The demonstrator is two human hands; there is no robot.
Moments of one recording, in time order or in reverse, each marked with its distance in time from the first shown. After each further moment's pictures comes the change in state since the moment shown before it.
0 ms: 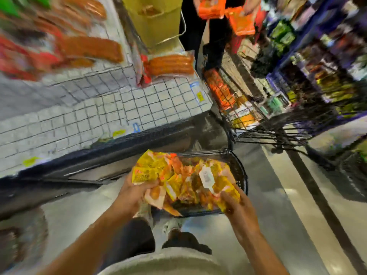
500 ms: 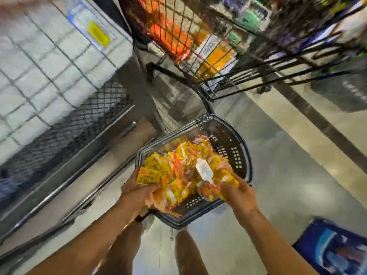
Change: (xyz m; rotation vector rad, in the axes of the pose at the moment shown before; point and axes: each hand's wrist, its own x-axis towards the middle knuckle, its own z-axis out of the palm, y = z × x) left_hand 0.226 -0.152 0.075 0.446 -0.092 -0.277; right_hand 0.205 0.137 -0.056 0.002 0.336 0.099
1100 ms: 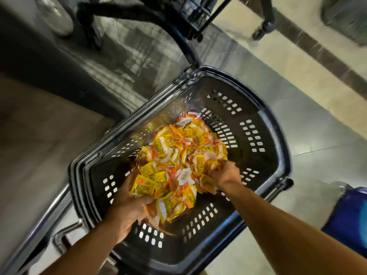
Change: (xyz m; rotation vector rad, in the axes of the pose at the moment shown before) left_hand 0.222 -0.130 0.039 0.251 -0.173 -0.149; right_hand 0.255 0.147 0.062 -0.678 0.136 0.233
